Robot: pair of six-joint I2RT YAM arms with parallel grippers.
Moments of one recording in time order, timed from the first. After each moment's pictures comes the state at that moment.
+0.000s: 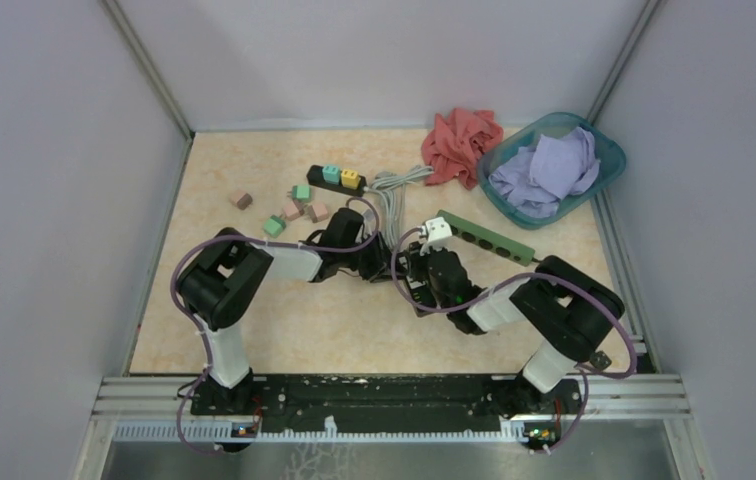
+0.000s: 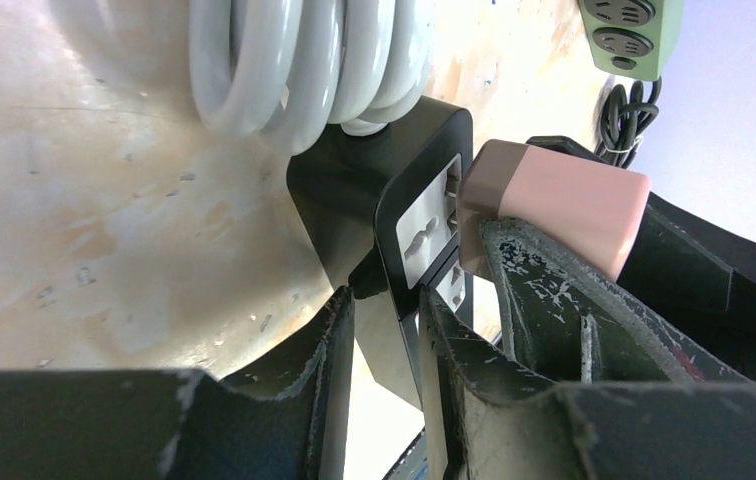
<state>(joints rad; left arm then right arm) -0.67 1.88 0.89 0.30 0.42 -1.03 0.79 1.60 0.40 0.91 0.39 0.23</state>
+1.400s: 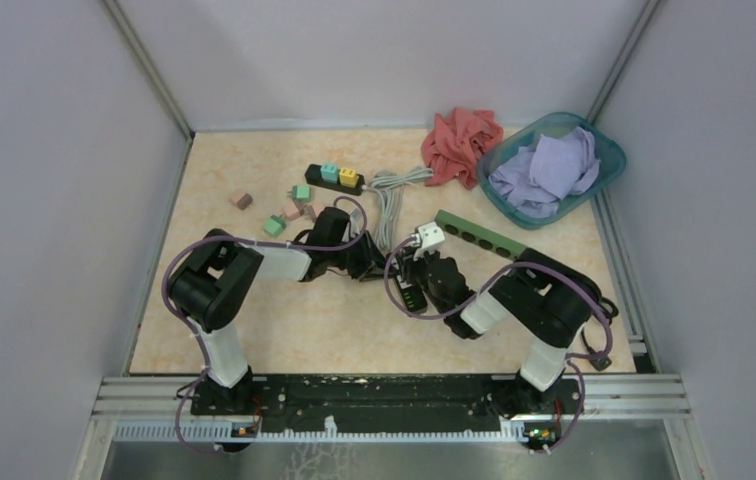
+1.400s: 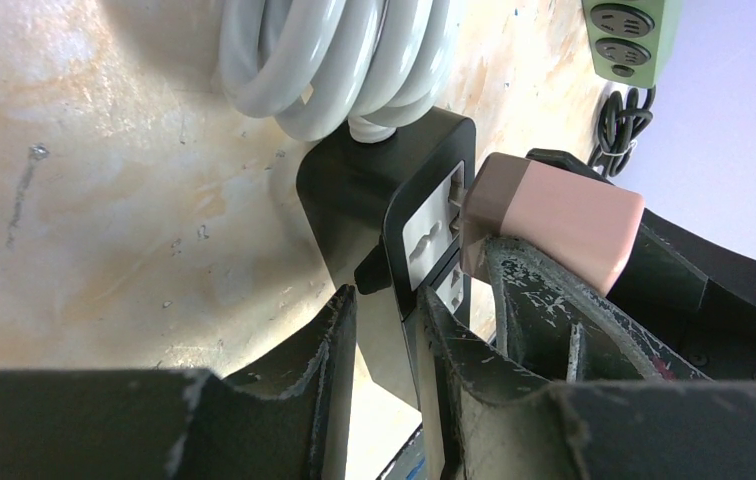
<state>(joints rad) -0.59 1.84 0.83 0.29 0.47 -1.00 0.83 1.75 0.39 1.18 0.34 0.16</state>
